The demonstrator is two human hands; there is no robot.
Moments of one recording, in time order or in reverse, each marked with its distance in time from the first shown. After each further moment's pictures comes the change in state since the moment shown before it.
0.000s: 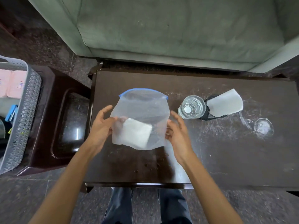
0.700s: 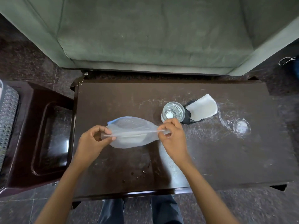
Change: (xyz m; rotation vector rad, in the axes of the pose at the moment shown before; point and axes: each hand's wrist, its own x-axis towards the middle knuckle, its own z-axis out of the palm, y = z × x) left_hand -0.017 0.002 0.022 0.471 0.019 0.288; right_hand 0.003 -0.024 -0.040 -0.760 0.053 -0.538
